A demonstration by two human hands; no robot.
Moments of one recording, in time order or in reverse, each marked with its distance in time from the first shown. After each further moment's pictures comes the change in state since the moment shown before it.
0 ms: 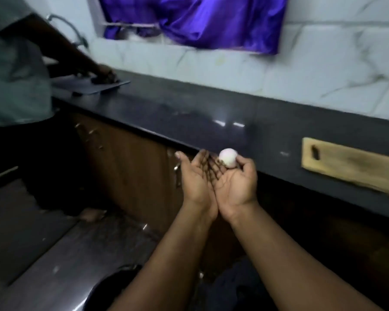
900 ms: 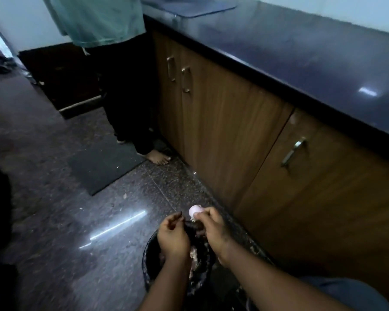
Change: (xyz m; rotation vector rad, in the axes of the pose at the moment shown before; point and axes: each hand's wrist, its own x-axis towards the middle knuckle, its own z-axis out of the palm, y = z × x) left_hand -0.006 0.018 -0.371 0.399 0.994 0.082; right_hand 0.028 0.330 -0.080 -1.049 -0.179 0.504
